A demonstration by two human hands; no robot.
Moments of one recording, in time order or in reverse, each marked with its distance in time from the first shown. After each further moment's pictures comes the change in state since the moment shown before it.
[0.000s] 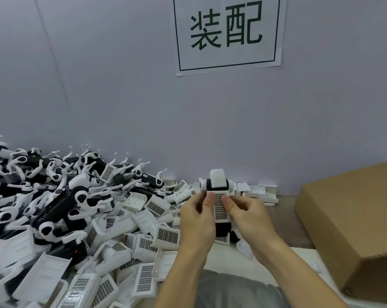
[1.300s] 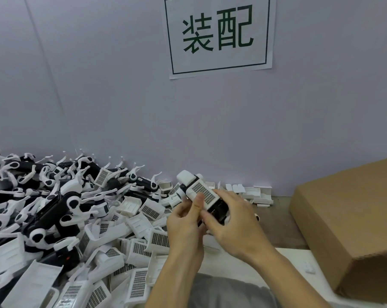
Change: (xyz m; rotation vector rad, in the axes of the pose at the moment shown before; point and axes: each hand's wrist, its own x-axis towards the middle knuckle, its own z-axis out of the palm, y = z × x) left_hand 0.001 0.005 -0.003 -0.443 0.143 -0.276; right_hand 0.000 0.008 -0.002 -0.638 -0.031 -0.447
